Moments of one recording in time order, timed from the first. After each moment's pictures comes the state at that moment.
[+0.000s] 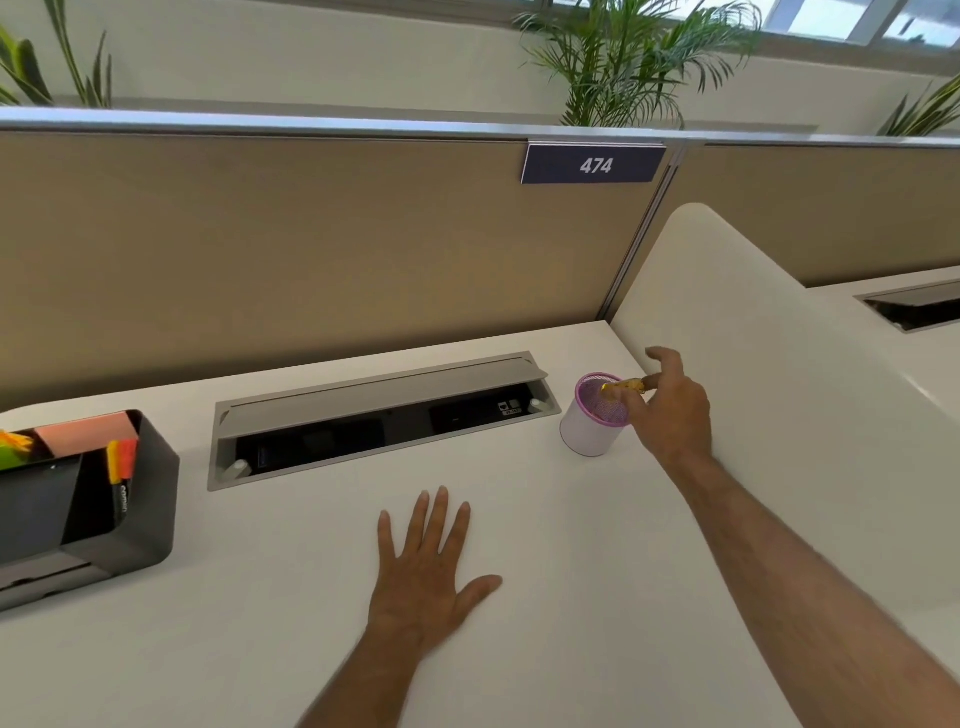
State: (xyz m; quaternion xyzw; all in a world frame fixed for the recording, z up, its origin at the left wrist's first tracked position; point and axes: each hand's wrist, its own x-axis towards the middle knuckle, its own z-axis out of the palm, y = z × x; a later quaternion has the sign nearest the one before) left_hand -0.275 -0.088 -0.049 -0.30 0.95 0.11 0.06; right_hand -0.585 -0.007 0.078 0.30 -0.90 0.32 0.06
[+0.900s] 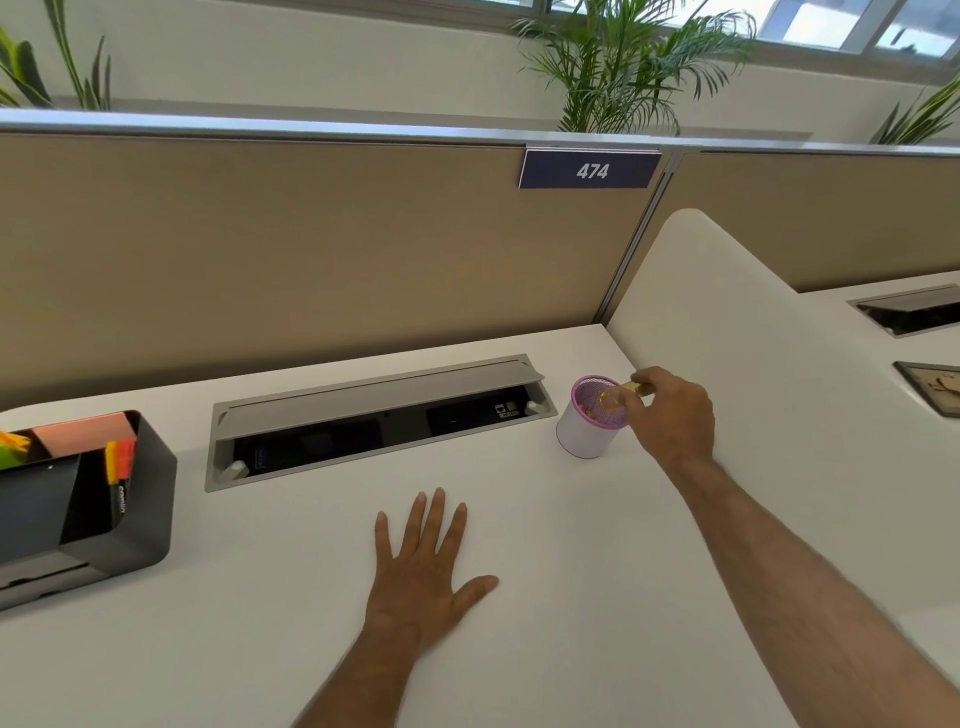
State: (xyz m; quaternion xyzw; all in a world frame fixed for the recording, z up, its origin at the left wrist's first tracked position) left_hand -0.275 -0.088 -0.046 -0.30 0.94 0.12 0.06; right_hand -0.584 -0.002 0.082 0.31 -0.89 0.30 0.12
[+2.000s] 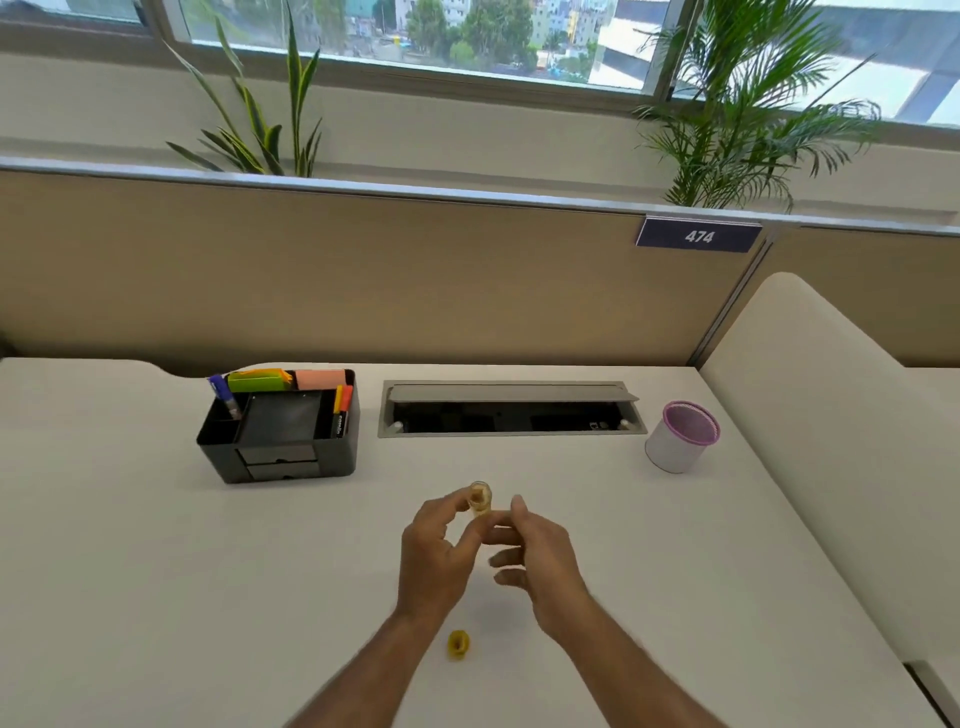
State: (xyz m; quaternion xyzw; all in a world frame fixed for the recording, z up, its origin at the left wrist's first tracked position) left_hand -0.145 -0.053 0.051 -0.38 0.69 0.41 -0.45; right_hand -0.262 0.011 0.079 0.16 -0.68 0.51 -0.49
